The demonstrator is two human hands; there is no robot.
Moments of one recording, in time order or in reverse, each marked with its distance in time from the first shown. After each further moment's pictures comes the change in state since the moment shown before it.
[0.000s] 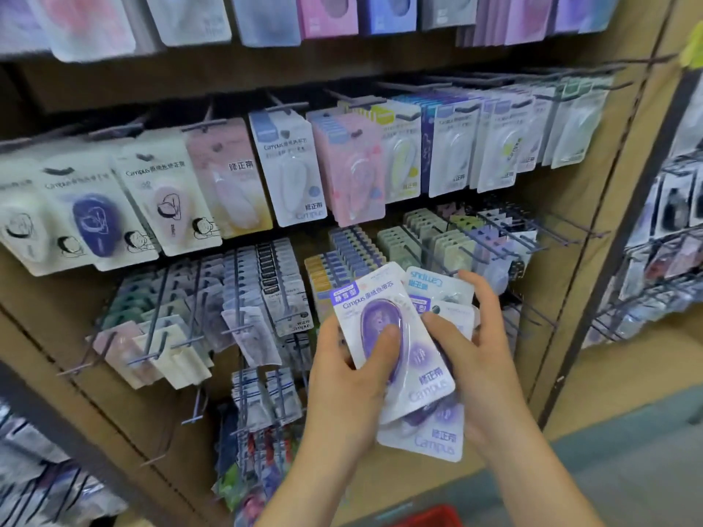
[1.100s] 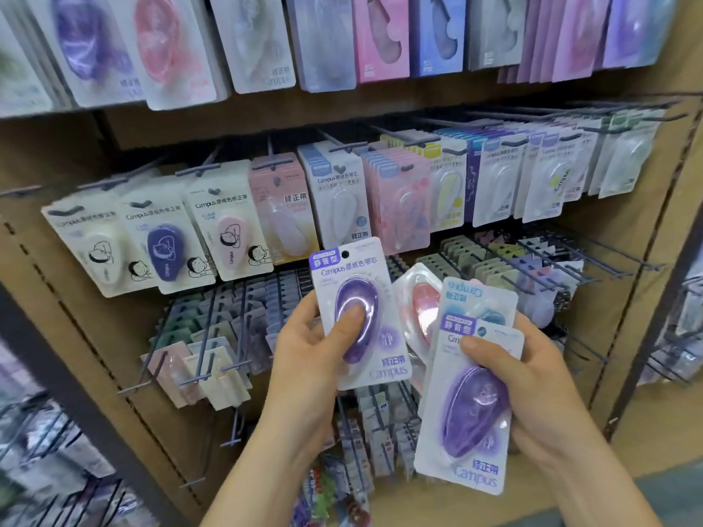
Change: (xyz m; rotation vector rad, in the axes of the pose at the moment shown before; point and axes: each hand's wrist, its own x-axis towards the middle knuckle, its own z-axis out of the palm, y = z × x) left_hand 0.033 0.054 -0.064 -0.238 -0.035 0.046; right_hand 0.009 -0.018 0.016 -0.015 -0.109 0.058
